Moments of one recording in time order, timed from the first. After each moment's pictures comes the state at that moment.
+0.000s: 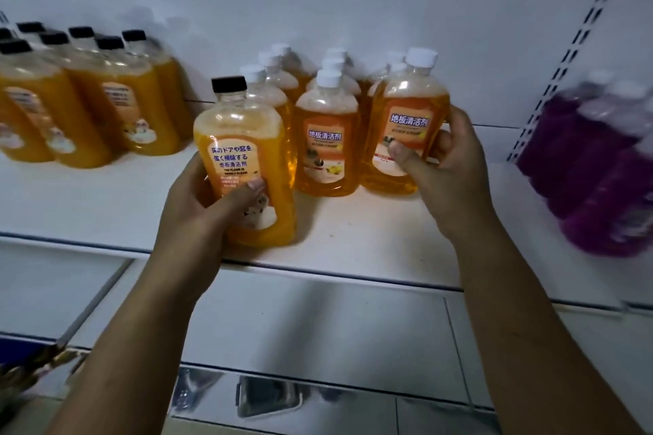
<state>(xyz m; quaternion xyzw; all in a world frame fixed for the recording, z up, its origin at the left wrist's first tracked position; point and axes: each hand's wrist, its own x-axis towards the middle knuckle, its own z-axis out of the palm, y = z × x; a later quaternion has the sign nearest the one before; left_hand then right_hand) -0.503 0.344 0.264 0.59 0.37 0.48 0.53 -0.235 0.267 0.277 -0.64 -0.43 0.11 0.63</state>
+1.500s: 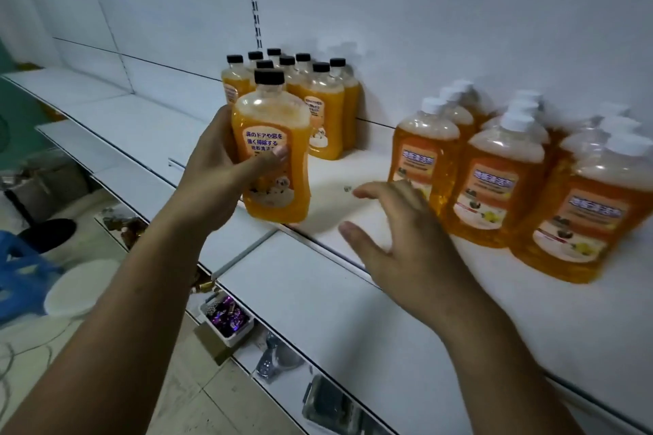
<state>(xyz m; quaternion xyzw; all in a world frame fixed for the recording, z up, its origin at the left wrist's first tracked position) -0.637 0.371 0.305 0.64 0.40 0.56 0.34 -0.388 0.310 0.263 -0.51 -0.76 0.11 0.39</state>
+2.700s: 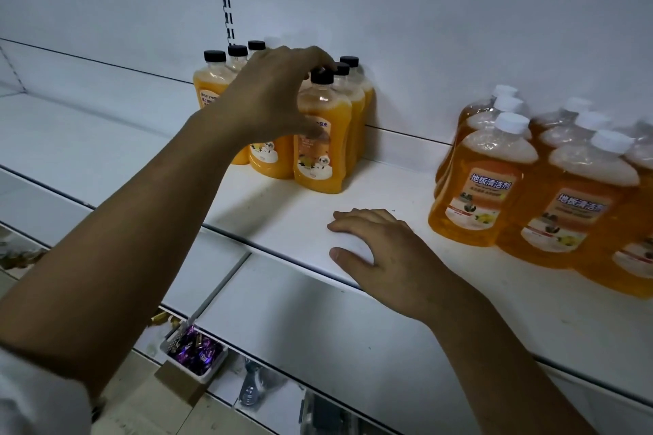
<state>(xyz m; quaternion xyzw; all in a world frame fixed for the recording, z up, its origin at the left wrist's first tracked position) -0.657 0.570 0.362 0.89 0.37 0.28 -0.04 -0.471 0.405 0.238 -0.60 -0.76 0.12 0.23</state>
